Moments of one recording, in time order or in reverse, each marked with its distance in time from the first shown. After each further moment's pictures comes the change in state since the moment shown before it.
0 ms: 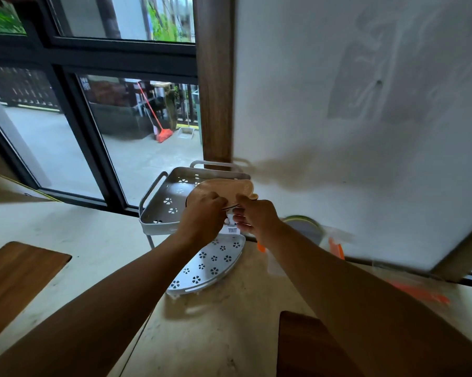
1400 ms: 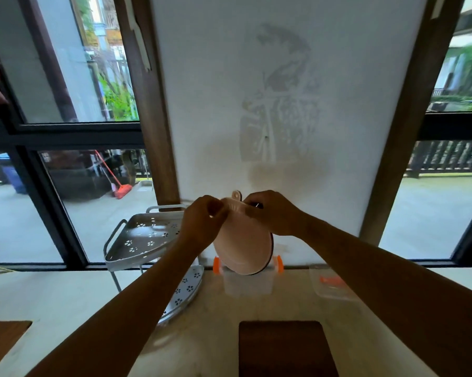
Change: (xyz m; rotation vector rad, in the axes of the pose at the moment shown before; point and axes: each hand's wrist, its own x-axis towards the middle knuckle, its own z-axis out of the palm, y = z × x) left_hand -0.014 0.165 -0.102 -0.615 0.162 -0.138; right_hand -0.191 -0.101 -0.167 -1.066 0.011 -0.834
